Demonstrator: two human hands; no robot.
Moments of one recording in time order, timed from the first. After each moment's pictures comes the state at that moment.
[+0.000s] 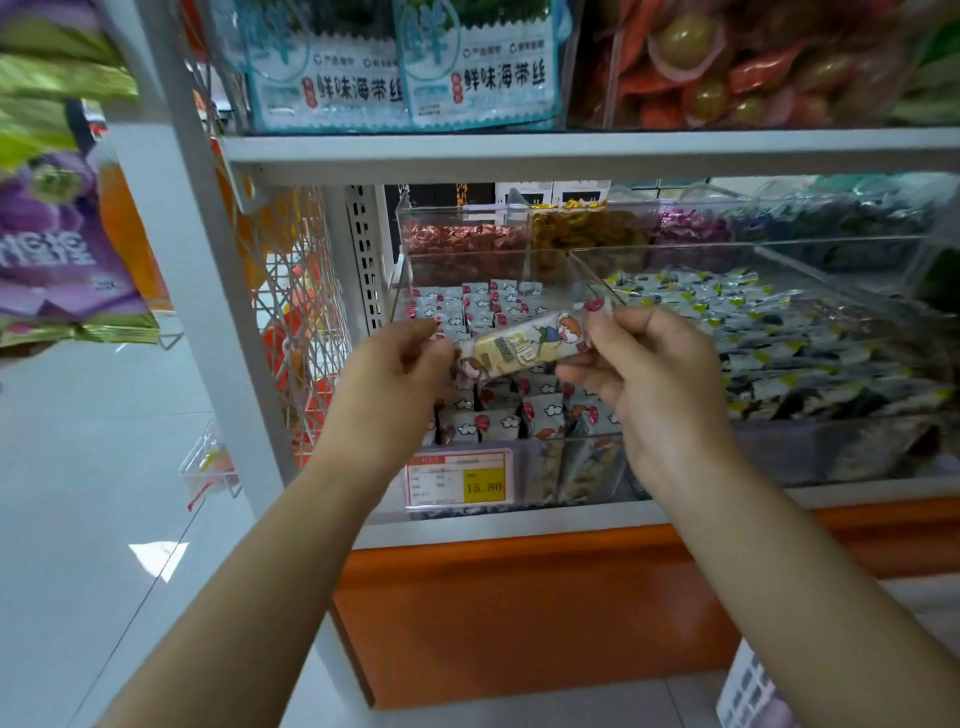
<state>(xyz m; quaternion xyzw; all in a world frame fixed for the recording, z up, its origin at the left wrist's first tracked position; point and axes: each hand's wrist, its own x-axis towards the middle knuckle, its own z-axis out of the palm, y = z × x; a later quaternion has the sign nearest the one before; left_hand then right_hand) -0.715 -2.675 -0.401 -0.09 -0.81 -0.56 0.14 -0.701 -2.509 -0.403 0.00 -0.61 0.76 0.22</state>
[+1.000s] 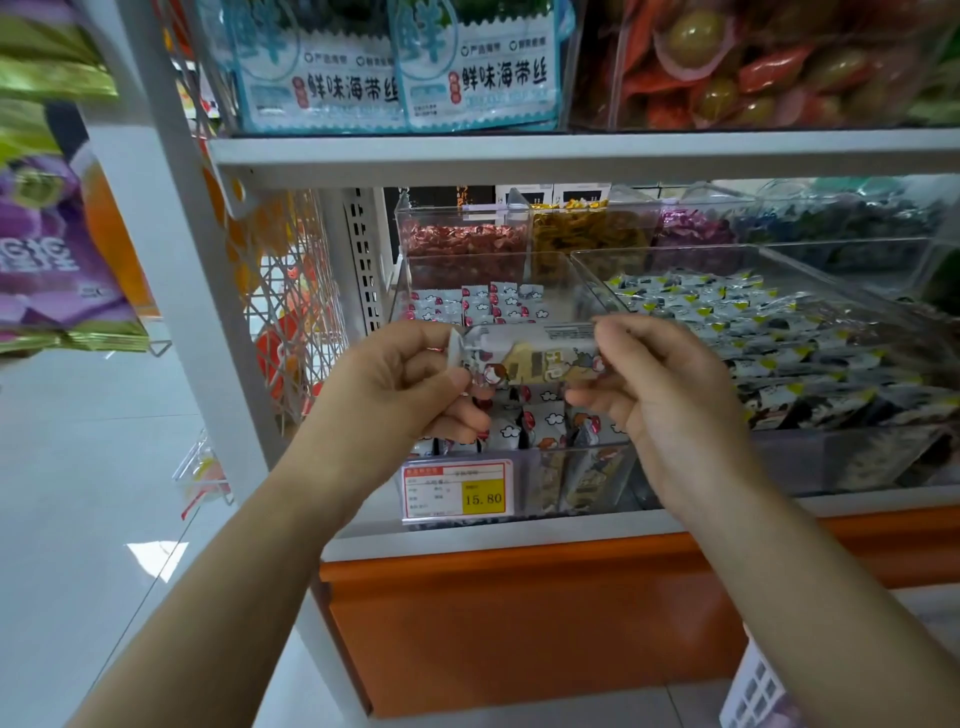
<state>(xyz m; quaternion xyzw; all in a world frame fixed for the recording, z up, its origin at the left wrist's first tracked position) -0.706 -2.683 -0.392 -0.19 -0.72 -0.67 0.01 -0.701 -2.497 -0.411 0.03 -0.61 0.77 0.19</state>
